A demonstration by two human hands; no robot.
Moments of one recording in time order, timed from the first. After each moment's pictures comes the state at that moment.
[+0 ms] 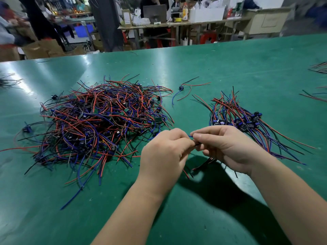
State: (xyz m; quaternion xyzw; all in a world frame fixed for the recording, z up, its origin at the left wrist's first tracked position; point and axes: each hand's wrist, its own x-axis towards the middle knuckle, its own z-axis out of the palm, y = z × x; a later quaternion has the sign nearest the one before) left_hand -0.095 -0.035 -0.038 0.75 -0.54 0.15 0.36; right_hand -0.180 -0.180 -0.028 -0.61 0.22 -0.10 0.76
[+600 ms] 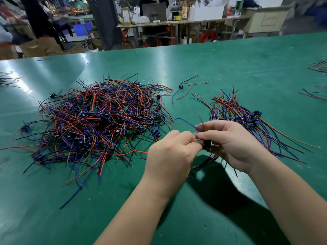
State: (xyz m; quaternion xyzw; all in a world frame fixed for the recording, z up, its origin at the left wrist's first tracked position) left_hand -0.103 -0.041 -0.041 0.74 -0.57 0.25 0.26; right_hand -0.180 -0.176 -0.024 -0.60 0.26 -0.16 0.74
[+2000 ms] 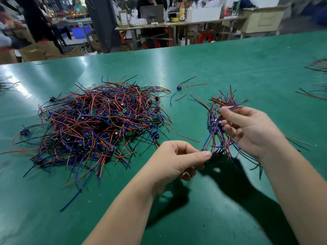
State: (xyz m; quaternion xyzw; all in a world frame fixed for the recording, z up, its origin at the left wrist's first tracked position) left_hand -0.103 -0.044 -0.031 0.64 -0.30 -0.43 0.56; right_hand -0.189 -0.212 -0.011 -0.49 0.27 -0.31 0.77
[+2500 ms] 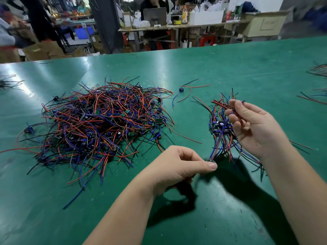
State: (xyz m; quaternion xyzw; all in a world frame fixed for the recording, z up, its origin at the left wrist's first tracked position) left_hand -0.100 -0.040 -0.034 0.65 -0.35 -0.45 0.50; right_hand -0.191 -0.215 -0.006 -0.45 0.26 -0.34 0.79
